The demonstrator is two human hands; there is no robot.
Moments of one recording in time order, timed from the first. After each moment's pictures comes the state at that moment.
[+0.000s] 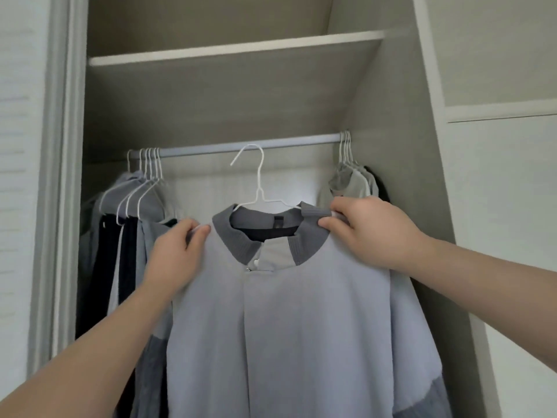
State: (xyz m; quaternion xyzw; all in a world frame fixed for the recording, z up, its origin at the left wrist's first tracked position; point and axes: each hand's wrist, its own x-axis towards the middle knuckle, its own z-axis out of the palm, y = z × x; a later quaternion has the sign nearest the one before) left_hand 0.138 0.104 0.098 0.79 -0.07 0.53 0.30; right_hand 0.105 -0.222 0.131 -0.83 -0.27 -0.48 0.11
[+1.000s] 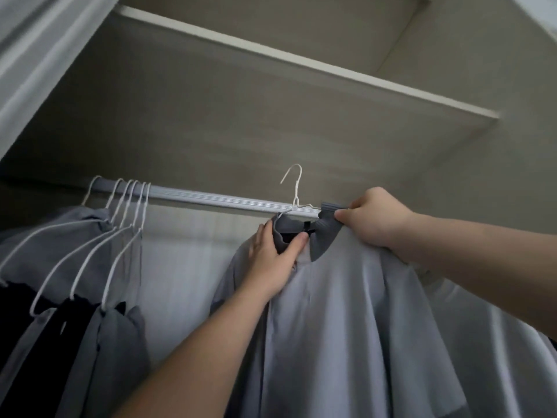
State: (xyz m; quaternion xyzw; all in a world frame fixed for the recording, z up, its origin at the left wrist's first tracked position) left_hand 0.421 0.102 0.259 0.66 -0.31 0.47 0.50; right_hand 0.261 -0.047 0.298 -0.80 -0.08 -0.52 0.29
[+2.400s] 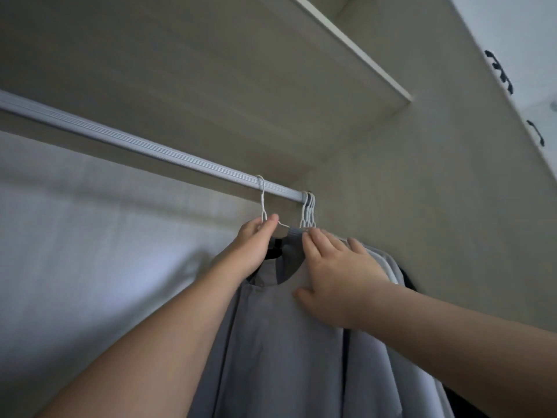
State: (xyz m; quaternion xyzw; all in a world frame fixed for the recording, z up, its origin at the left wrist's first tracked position) left_hand 0.459 -0.067 0.258 0.66 -0.40 0.26 0.58; right_hand 0.296 -0.166 0.205 -0.87 0.08 -0.42 -0.25
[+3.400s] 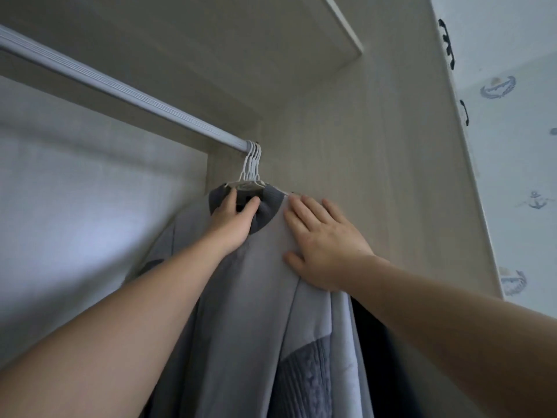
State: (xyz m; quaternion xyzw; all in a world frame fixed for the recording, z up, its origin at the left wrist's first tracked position) left_hand 0.466 -0.151 0.215 0.70 -0.37 0.24 0.56; right_hand 0.276 -0.243 0.177 -0.84 0.11 -0.41 -0.34
